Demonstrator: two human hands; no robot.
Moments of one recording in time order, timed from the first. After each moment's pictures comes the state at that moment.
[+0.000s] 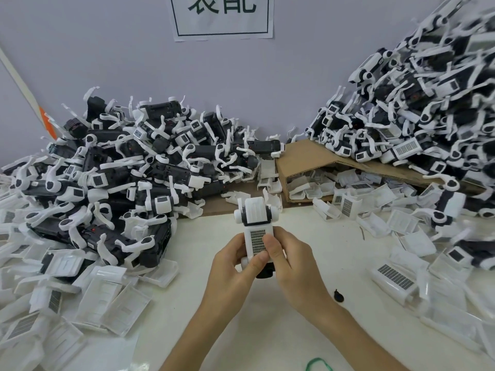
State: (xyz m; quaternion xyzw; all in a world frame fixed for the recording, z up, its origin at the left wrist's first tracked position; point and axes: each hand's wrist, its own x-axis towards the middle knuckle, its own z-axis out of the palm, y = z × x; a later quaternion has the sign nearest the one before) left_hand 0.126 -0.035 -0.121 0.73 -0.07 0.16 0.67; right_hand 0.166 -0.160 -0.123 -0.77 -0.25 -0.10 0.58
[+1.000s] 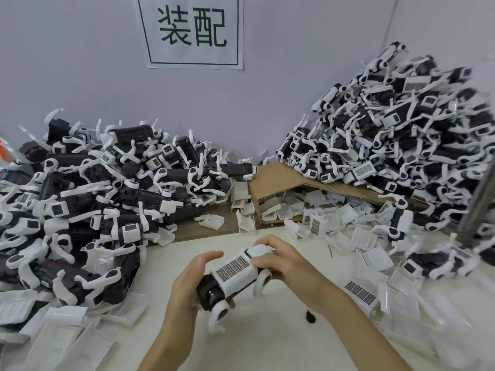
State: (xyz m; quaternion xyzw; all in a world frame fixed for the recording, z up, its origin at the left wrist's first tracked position) left_hand 0.125 -0.011 -0.117 0.62 -0.01 0.07 0.78; right_hand 0.185 -0.203 -0.075 -0.70 -0.18 0.18 0.67
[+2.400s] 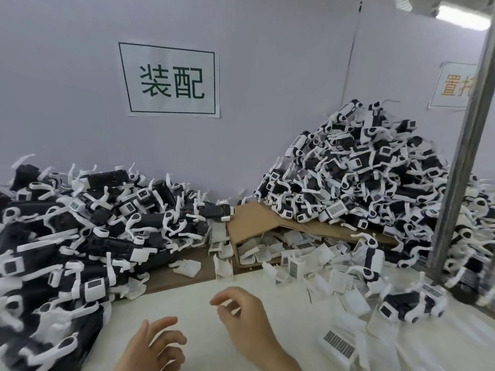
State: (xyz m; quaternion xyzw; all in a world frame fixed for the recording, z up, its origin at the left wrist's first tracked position) left_hand 0.171 0.026 -0.149 0.44 0.06 -0.01 0.89; right_hand 0.212 -0.173 -0.113 -0.82 -0.19 -0.04 0.54
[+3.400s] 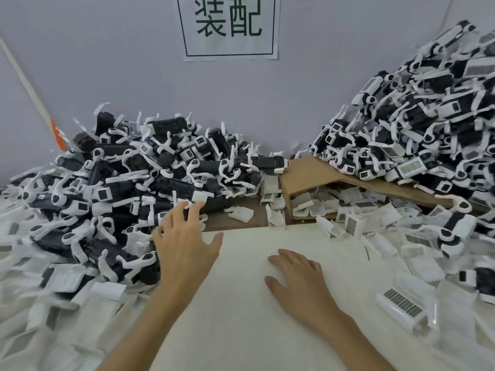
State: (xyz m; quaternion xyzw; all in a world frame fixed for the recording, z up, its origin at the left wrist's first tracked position) left_hand 0.174 0.031 -0.090 0.91 0.15 0.35 0.14; right_hand 0.215 -0.179 -0.157 -0.95 -0.24 -0.07 0.20
